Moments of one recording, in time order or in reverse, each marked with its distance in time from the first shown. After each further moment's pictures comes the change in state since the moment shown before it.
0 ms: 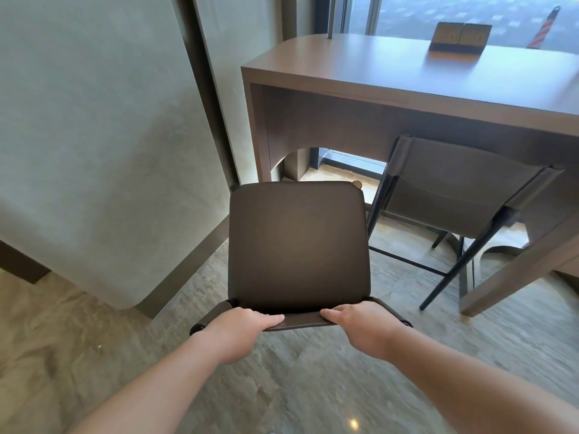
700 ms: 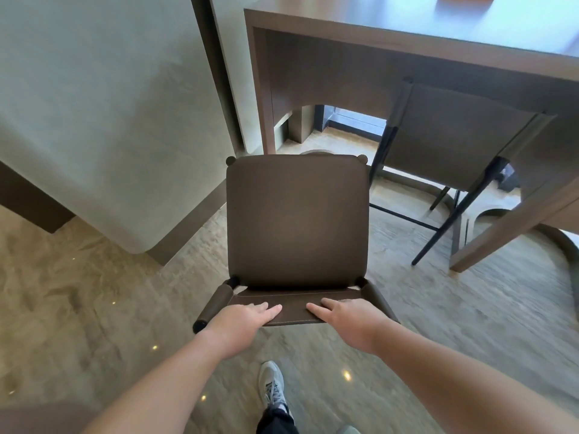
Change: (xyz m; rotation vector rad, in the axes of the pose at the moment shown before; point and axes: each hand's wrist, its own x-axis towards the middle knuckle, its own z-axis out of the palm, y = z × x) left_hand -0.093 0.046 0.113 0.067 -0.087 -0.007; right_hand -0.082 -0.071 0.088 -0.109 -0.179 -0.078
